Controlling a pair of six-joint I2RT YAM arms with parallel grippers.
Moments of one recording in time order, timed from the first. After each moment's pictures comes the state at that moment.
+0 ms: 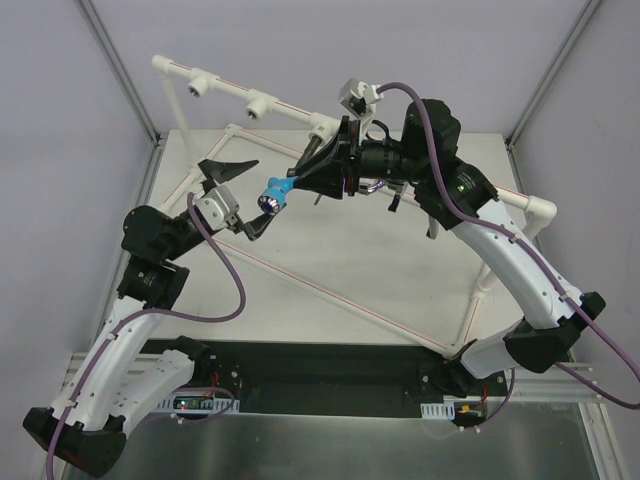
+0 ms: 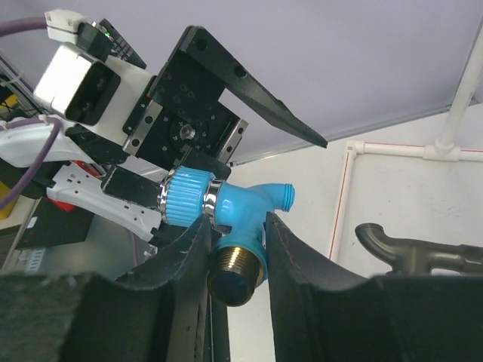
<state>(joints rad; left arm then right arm) -0.37 0.77 0.89 0.16 0.62 0.25 0.75 1.46 1.78 -0.35 -0.73 0.20</state>
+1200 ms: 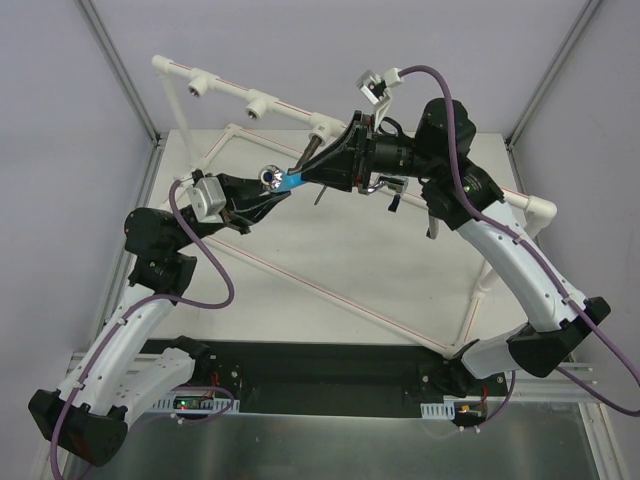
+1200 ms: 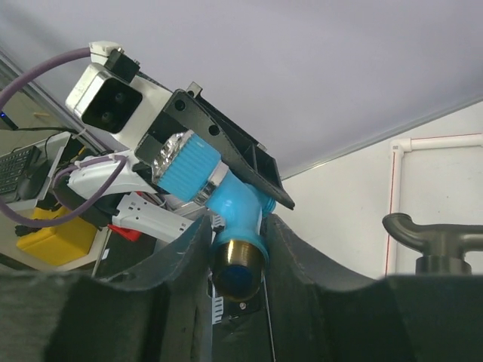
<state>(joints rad) -0.37 0.85 0.88 0.48 0.80 -0.08 0.69 1.43 1.72 -0.20 -0.80 0.51</state>
